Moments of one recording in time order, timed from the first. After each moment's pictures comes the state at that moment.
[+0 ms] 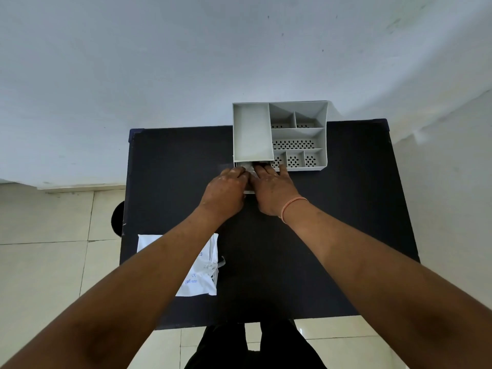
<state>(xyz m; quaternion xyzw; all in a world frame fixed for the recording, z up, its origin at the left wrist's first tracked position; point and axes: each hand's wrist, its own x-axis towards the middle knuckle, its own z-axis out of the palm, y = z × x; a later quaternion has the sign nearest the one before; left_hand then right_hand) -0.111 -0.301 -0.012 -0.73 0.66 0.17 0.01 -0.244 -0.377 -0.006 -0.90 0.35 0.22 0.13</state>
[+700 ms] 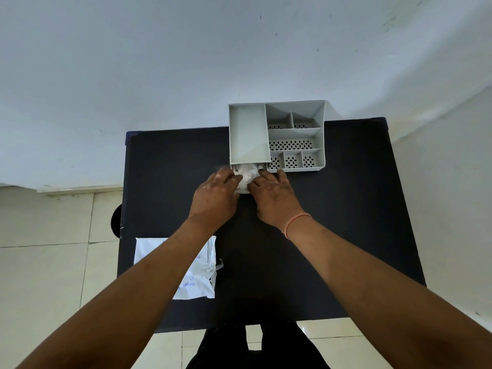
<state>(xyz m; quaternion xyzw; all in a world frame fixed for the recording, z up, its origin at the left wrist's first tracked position) -0.102 -0.280 -0.018 -0.75 0.65 0.12 -0.10 -0.263 -0.362 -0.012 -0.92 0.35 0.14 0.13</state>
